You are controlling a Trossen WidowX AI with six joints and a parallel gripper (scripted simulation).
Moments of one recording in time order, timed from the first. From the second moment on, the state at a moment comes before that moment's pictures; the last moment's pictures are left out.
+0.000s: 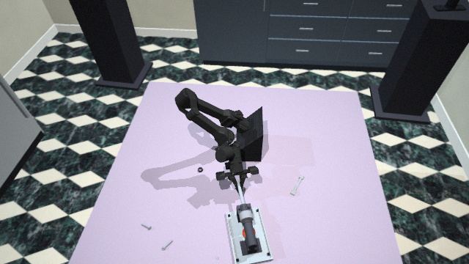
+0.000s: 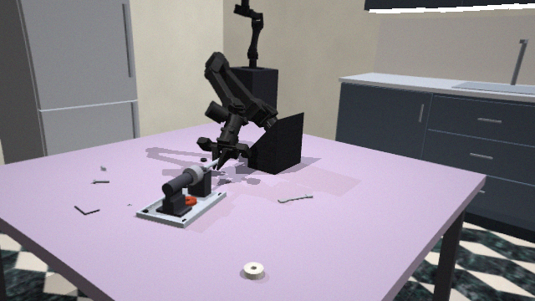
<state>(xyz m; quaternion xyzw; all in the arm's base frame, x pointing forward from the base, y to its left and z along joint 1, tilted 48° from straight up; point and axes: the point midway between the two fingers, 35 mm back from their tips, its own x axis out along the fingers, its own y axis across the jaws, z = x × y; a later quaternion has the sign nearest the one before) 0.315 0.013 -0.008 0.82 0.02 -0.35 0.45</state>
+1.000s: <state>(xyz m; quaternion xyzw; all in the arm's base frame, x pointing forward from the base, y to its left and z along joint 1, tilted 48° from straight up) 0.315 0.013 -0.008 0.82 0.02 -0.35 0.45</state>
